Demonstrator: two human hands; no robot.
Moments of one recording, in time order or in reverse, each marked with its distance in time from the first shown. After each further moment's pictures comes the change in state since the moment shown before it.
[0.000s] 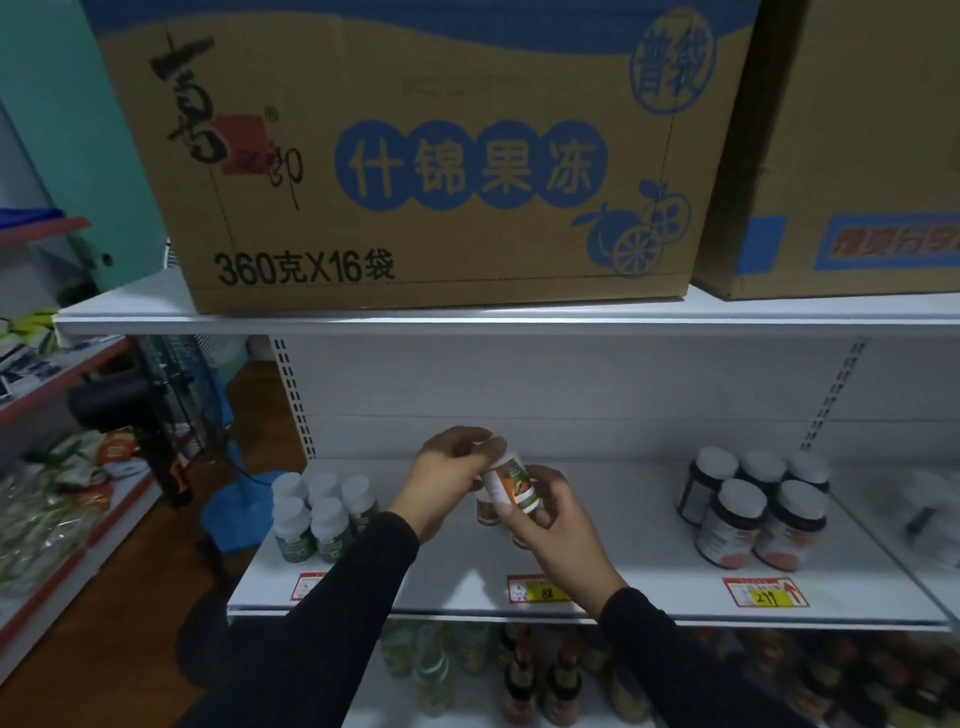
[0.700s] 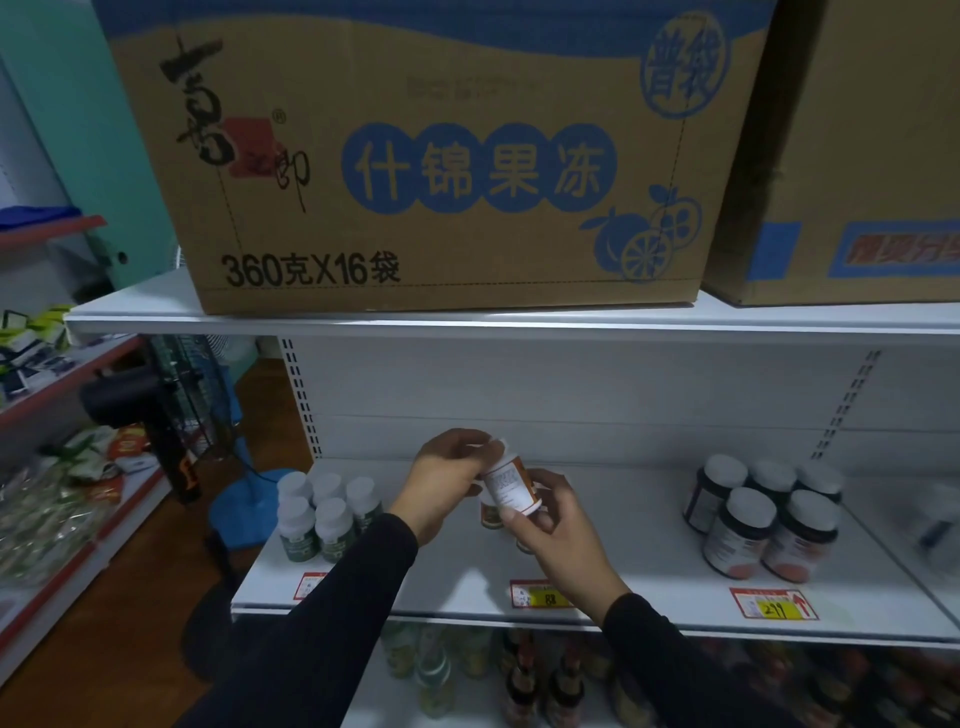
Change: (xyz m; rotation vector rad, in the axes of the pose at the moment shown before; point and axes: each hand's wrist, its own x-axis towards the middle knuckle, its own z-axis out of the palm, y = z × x) left_hand 0.000 0.002 -0.003 0.023 0.048 -0.013; right_hand 0.006 0.007 0.001 0.062 -0.027 0.007
